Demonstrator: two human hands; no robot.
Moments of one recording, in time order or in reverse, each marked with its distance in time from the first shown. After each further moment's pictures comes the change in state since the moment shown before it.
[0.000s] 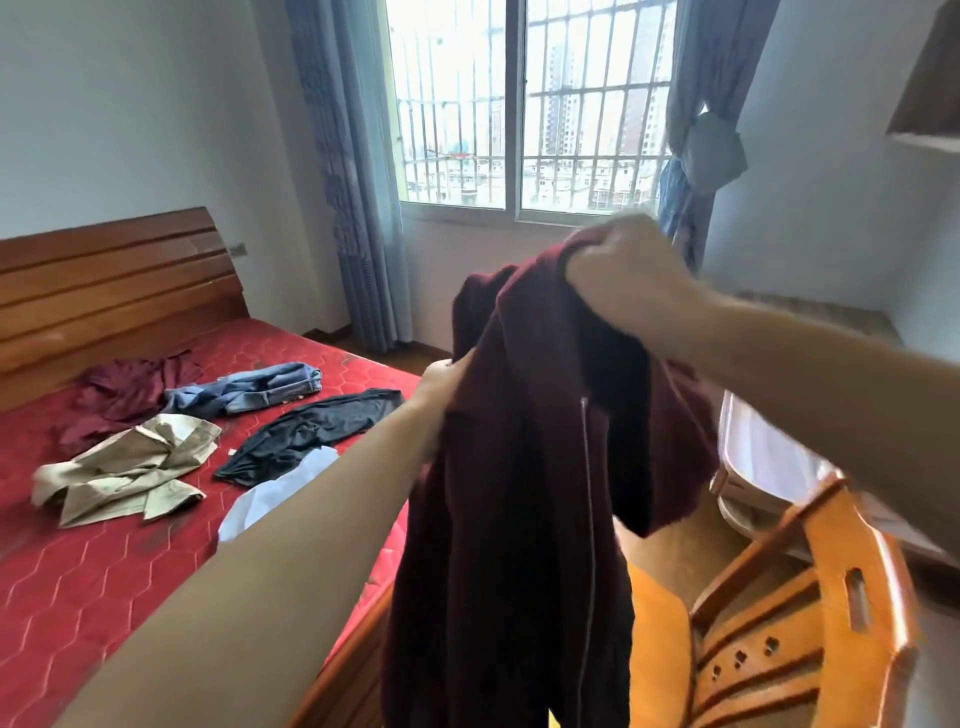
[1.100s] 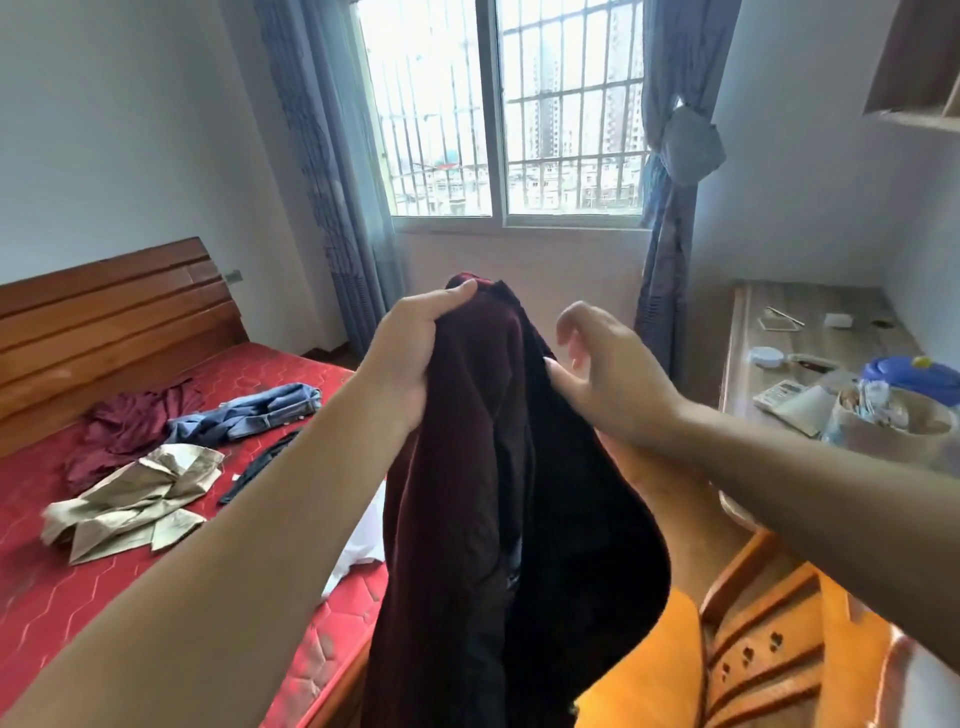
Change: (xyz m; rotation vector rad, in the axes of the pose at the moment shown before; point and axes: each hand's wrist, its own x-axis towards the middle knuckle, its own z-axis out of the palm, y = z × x) left_hand -0.079 0.092 -0.001 -0.494 -0.131 0.066; right_hand -0.027 0.107 0.010 -0.260 0.024 -0.254
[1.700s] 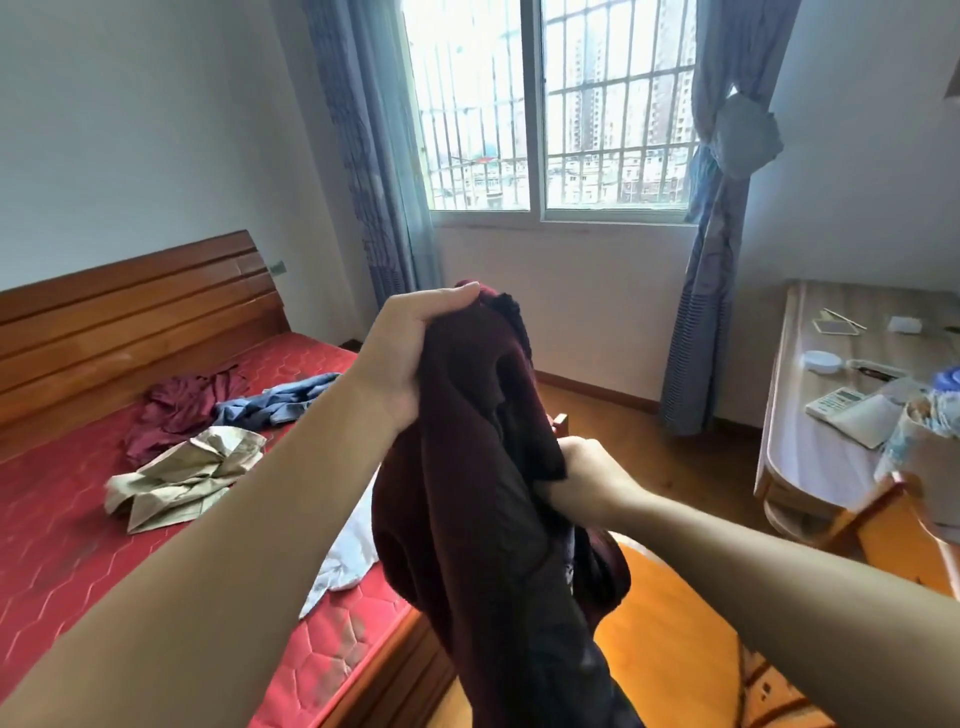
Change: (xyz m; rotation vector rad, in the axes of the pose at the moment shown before) left_hand -0.022 0.015 -0.035 0.031 -0.081 0.021; right_hand -0.047 -0.013 0.085 0.303 -0.512 0.331
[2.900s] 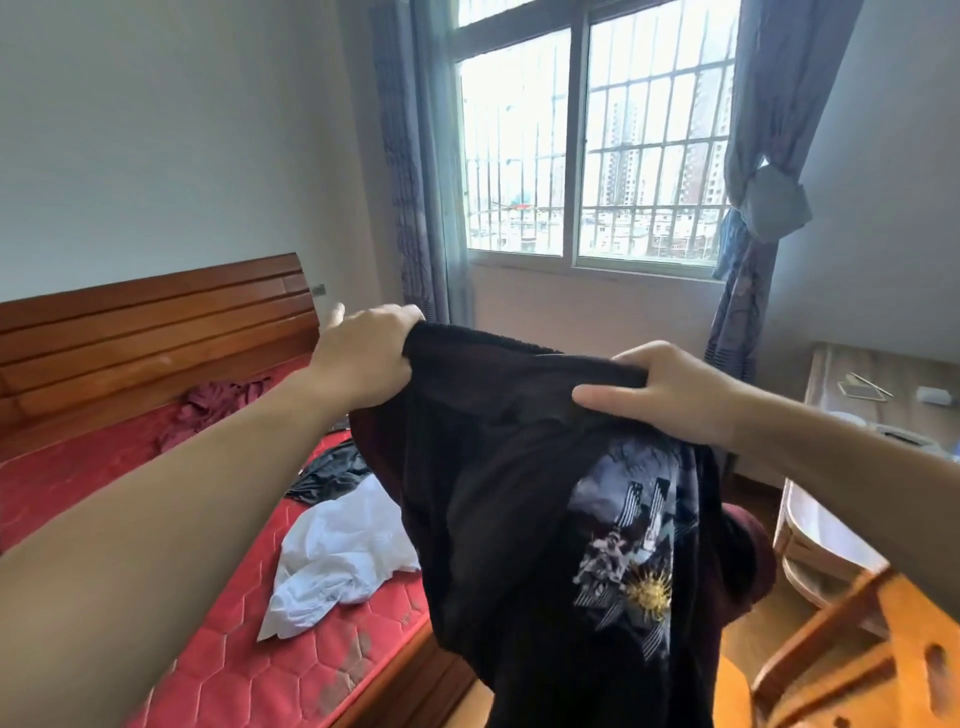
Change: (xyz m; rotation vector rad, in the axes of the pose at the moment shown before) left_hand -0.009 0.027 -0.095 1.702 0.320 0.313; right_hand -0.044 -0.106 -0.109 0.061 -0.082 -0.198
